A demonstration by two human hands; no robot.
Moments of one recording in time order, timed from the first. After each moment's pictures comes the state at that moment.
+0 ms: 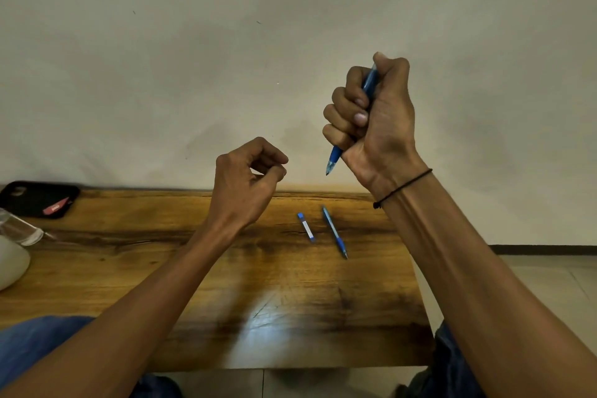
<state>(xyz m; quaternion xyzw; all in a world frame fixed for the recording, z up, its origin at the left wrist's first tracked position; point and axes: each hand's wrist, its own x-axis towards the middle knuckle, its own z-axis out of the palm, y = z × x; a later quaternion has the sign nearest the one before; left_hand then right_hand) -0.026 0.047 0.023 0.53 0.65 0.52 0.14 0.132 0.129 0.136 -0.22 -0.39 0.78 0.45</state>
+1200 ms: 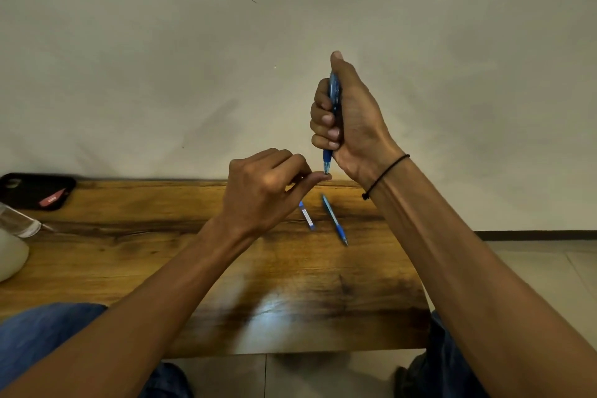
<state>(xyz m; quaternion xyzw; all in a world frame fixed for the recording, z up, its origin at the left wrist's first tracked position) 0.002 0.042 0.021 0.72 0.54 0.39 -0.18 0.124 0.132 0.117 -0.37 -0.47 0.72 0.35</state>
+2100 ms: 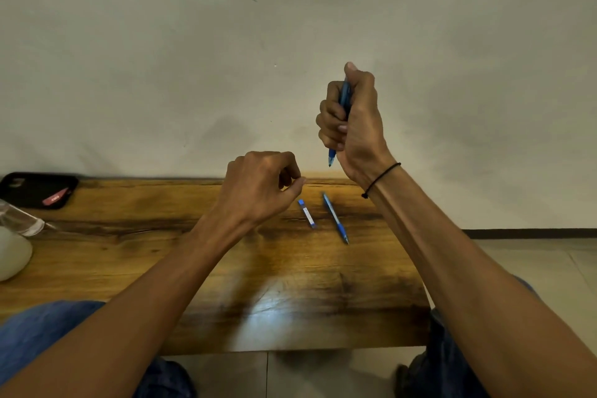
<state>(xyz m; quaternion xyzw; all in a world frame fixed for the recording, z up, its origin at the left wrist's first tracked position) -0.015 0.048 0.013 0.67 0.68 0.29 0.03 0.122 0.142 0.093 -0.32 -0.49 0.69 0.42</state>
